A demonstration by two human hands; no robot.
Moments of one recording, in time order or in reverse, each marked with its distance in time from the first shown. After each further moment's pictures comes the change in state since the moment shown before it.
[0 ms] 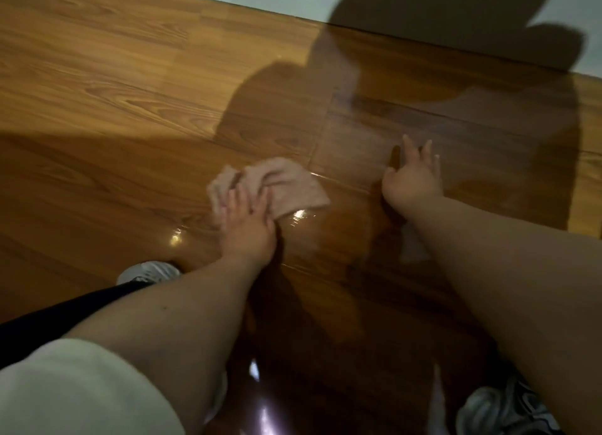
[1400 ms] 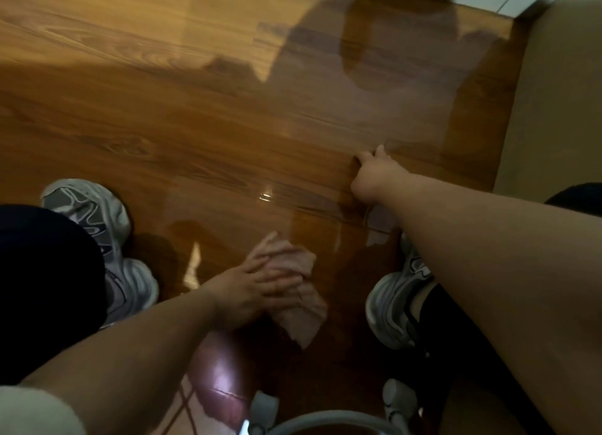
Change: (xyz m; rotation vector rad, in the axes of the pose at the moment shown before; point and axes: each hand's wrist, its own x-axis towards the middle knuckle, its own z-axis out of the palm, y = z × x) left_hand -0.186 0.034 0.101 0.444 -0.220 1.302; right_hand -0.099 0.114 -0.027 -0.454 -0.314 0.004
